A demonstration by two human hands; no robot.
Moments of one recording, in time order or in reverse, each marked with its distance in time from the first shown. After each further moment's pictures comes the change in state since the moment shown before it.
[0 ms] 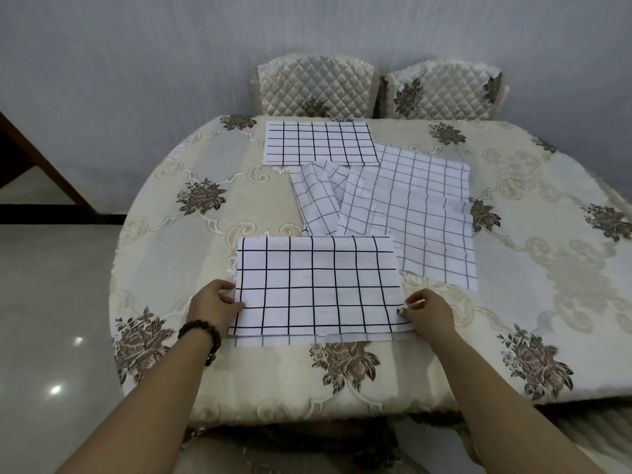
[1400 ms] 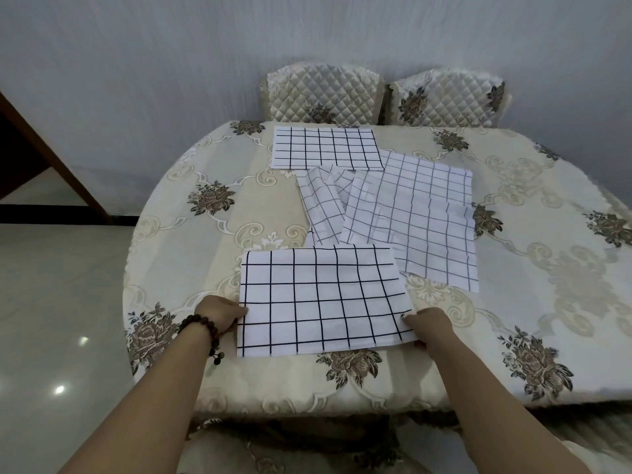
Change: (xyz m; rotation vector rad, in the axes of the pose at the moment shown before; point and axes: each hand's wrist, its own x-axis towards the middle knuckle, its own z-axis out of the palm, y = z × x) left_hand -0.004 -0.005 -0.014 -0.106 -0.206 -0.264; right_hand -0.015 -0.008 0.005 0.029 -0.071 0.254
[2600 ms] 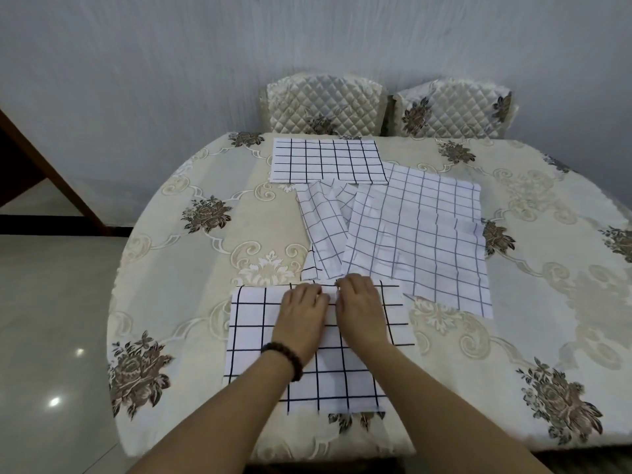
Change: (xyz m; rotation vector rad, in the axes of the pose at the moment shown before) left_hand -0.010 0.057 0.120 0.741 0.364 1.148; right_hand -0.007 -0.082 0.096 -0.430 0.427 -1.081
